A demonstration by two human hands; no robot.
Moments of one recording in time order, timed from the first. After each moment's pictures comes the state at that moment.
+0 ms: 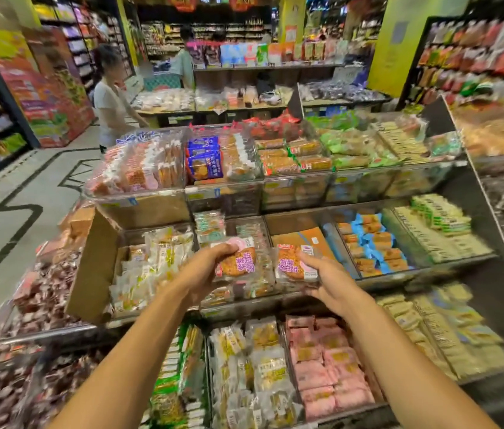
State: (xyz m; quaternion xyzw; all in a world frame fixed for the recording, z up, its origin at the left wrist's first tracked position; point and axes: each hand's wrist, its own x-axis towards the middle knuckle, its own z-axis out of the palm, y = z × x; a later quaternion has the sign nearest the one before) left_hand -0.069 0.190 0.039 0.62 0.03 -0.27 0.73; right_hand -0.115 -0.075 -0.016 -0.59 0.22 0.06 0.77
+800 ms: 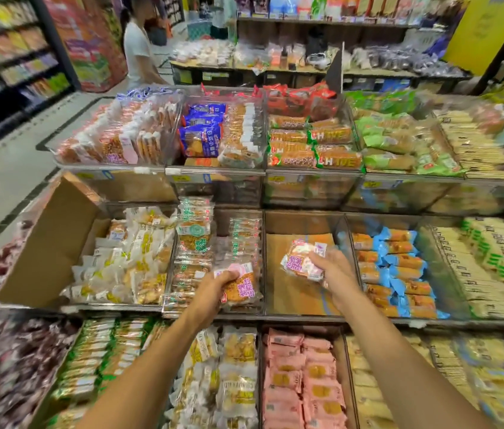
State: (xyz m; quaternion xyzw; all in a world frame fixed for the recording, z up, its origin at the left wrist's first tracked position) left_hand -0.001 0.093 -0.099 0.63 0.15 -0.17 0.74; right_hand 0.029 -0.182 -0.094 -0.69 0.20 0.03 0.70
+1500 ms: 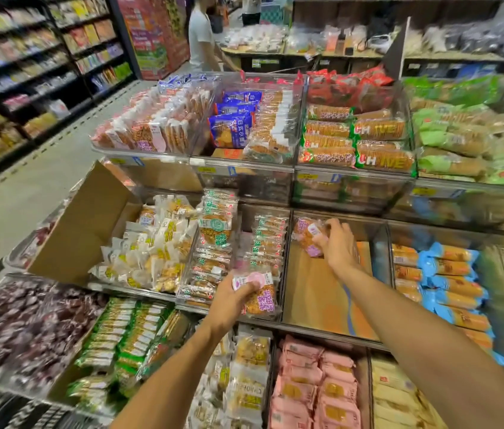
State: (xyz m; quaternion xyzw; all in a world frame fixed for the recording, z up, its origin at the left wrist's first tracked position) left_hand -0.002 0.080 -0.148 0.68 0.14 -0.07 0.71; right_hand 0.161 -0.172 -0.140 -0.95 0.05 -0.03 0.30
